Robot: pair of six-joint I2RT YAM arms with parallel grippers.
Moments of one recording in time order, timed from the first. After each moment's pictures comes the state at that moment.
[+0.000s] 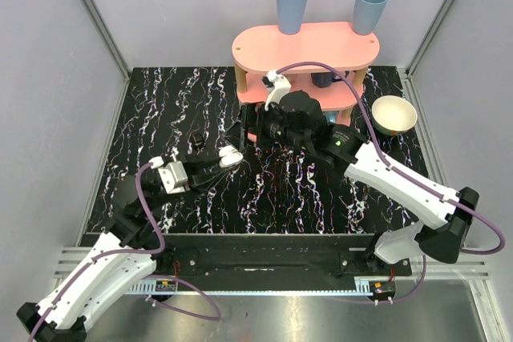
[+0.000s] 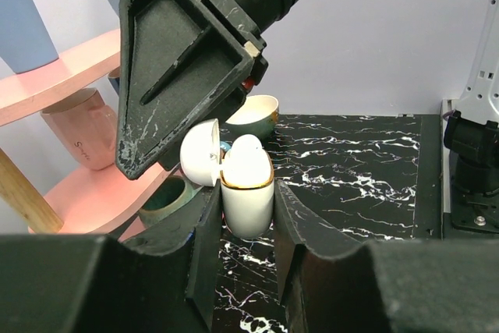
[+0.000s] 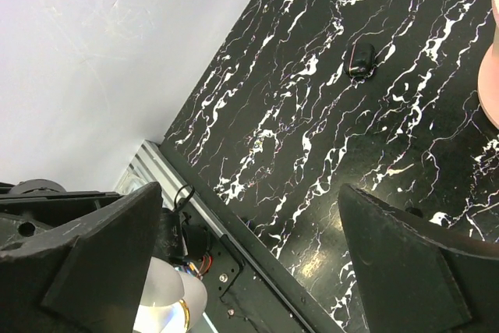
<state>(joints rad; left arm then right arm) -0.60 0.47 0.51 0.28 0.57 0.07 0.95 1.41 1.47 -0.36 -0.02 0.62</state>
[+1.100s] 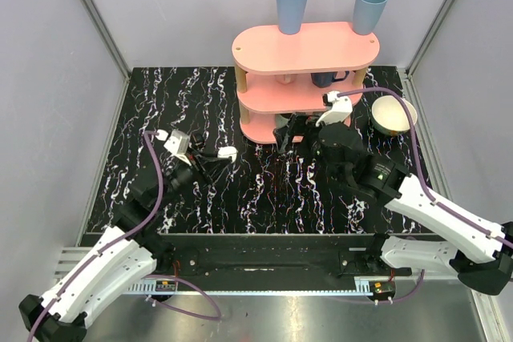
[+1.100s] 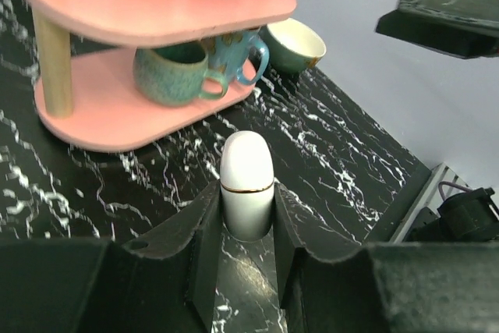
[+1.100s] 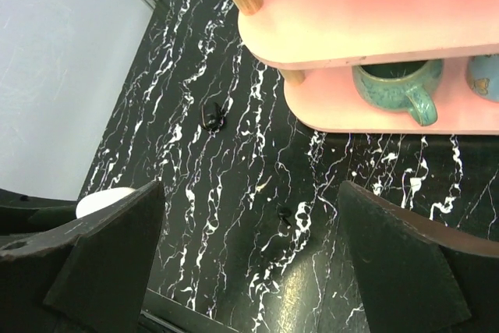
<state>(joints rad) -0.60 0.53 0.50 0.06 0.19 -0.37 0.97 1.06 1.17 -0.40 0.53 0.64</state>
